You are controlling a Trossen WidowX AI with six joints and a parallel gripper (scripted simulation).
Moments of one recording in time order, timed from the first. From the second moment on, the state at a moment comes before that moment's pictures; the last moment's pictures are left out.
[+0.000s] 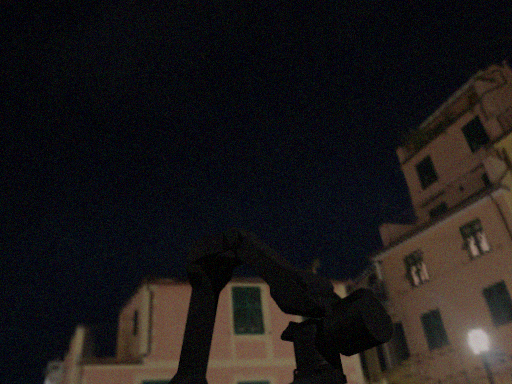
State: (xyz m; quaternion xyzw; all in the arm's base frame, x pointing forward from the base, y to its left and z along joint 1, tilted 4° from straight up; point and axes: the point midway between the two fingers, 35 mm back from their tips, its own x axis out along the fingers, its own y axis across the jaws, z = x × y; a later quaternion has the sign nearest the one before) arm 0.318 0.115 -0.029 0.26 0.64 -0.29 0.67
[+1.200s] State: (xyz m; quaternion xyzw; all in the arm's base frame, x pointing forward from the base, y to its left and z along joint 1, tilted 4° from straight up) arm 0.319 0.114 -0.047 0.26 0.64 -0.29 0.67
